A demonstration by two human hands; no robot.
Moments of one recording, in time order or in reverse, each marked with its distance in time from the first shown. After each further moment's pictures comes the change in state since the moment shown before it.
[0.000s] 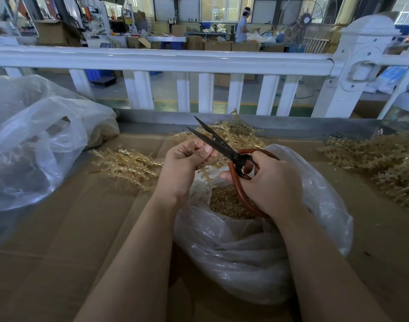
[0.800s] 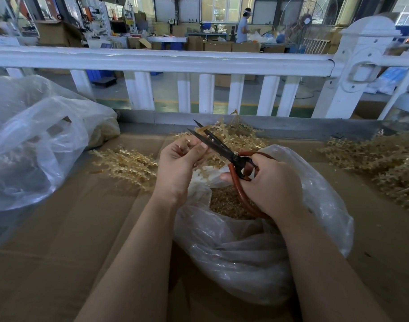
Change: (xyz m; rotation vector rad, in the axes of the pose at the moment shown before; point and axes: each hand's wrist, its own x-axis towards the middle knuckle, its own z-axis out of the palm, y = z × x) left_hand 0.002 -0.001 -0.004 -0.026 0.090 0.059; right_hand 0.001 0.000 0.000 -0.002 -0.039 0.020
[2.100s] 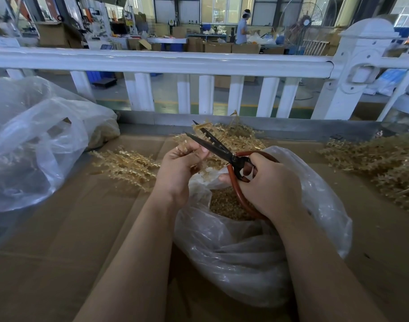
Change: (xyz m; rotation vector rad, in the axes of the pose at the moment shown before) left_hand -0.001 0.005 0.002 -0.063 0.012 -0.194; right_hand -0.001 -0.003 -0.001 -0.025 -0.014 -0.013
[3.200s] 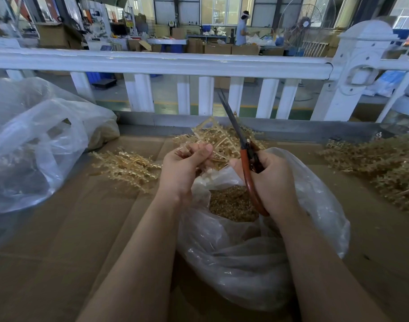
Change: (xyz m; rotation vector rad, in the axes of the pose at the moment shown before) left_hand 0.001 0.000 0.008 0.006 0.117 -0.055; right_hand 0.005 -0.002 0.002 0.563 0.034 0.223
